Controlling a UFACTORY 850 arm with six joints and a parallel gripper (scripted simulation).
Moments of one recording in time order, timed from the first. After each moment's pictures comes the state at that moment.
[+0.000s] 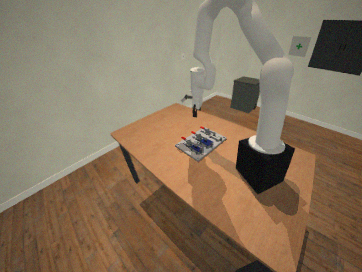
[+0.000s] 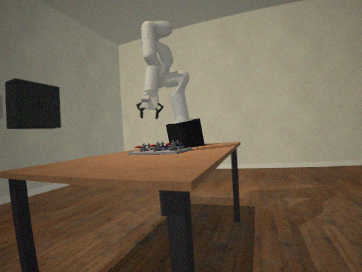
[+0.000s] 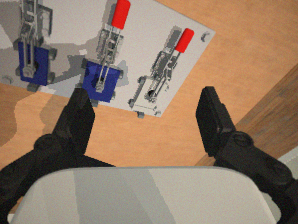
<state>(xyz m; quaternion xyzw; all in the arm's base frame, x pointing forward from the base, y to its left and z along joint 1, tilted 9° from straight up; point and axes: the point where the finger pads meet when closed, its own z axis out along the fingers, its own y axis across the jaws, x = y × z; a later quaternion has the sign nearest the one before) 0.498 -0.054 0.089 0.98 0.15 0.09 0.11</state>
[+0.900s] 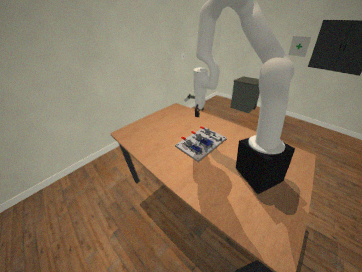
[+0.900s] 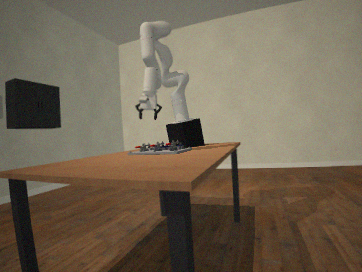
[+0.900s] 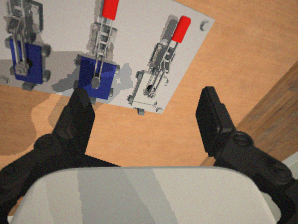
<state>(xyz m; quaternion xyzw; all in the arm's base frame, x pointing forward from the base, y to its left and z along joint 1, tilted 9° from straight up) 0.486 -0.069 0.086 0.98 0.13 0.10 0.11</state>
